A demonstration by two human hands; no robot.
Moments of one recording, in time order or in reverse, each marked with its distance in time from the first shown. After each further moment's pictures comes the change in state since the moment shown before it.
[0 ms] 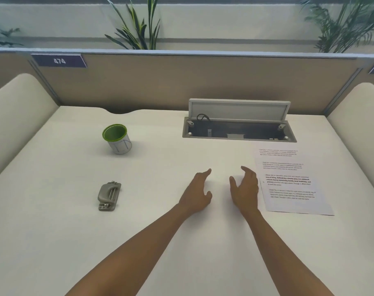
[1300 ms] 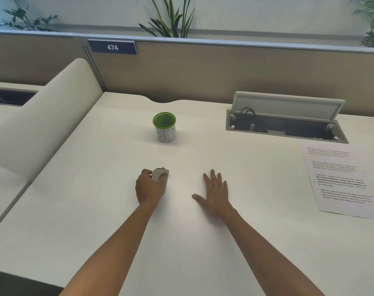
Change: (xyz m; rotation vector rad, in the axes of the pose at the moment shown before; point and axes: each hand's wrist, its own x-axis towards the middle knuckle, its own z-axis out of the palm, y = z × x) left_hand -0.109 -0.161 -0.171 -0.201 0.712 -0.649; right_hand -0.109 -0.099 0.171 -0.424 -0.620 -0.320
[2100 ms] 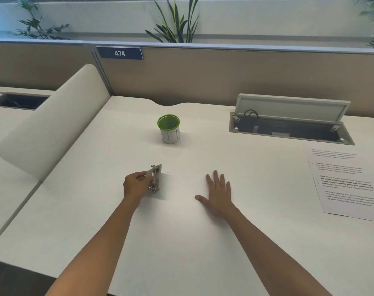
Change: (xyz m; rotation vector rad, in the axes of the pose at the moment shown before) left_hand 0.034 -0.026 -0.040 -0.319 -0.107 -0.125; right_hand 0.000 -0.002 -0.006 -0.026 -0.076 0.012
